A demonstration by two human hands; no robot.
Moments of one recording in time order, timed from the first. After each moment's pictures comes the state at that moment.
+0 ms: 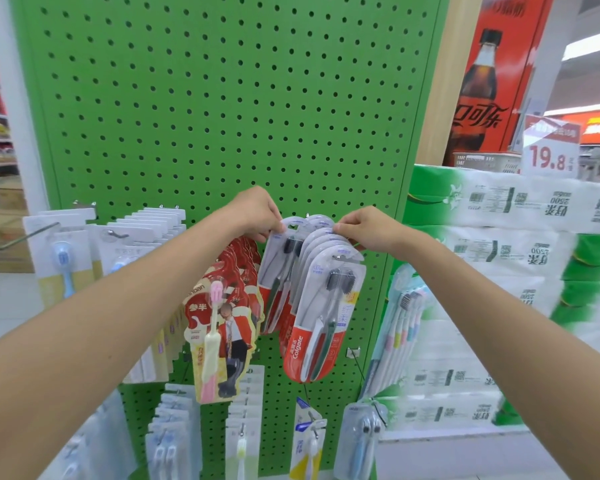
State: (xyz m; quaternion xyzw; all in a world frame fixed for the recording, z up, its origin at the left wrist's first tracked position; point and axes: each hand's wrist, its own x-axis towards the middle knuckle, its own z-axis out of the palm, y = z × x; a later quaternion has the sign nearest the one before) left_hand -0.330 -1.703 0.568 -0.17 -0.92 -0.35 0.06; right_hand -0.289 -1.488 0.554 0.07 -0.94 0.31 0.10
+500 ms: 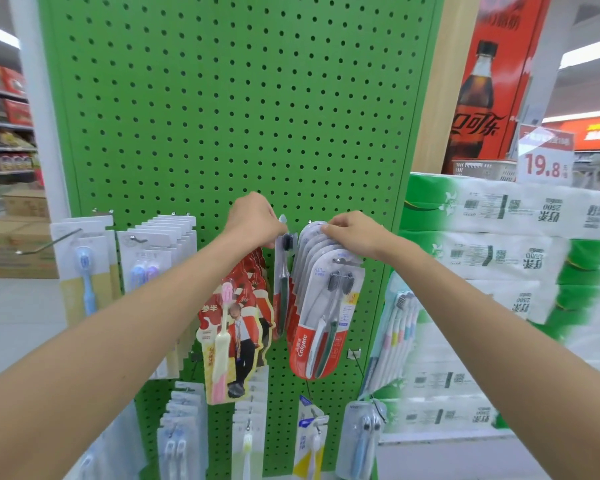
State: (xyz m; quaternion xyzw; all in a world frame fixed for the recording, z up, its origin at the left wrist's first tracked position) left_hand -0.308 -1.708 0.559 -0.11 -0.90 -0.37 0.18; right_hand -0.278 -1.512 0.557 0.08 -0.95 0.25 0.15
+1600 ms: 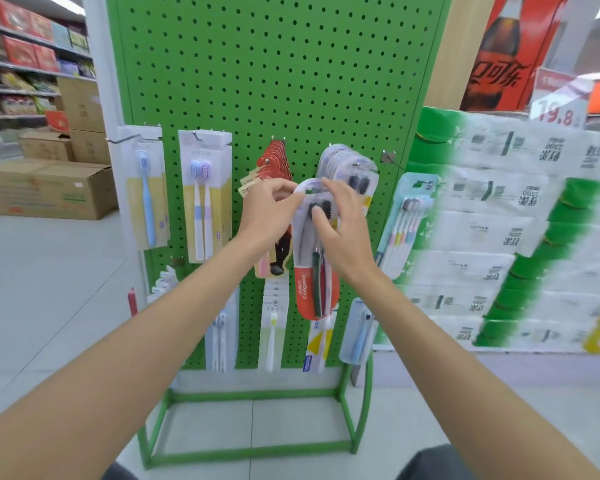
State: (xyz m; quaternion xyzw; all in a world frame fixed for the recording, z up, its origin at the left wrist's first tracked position) left_hand -0.171 -1.744 0.449 -0.17 -0.75 -0.61 0.21; right_hand -0.137 -1.612 0.425 0.14 -0.83 0.40 0.36
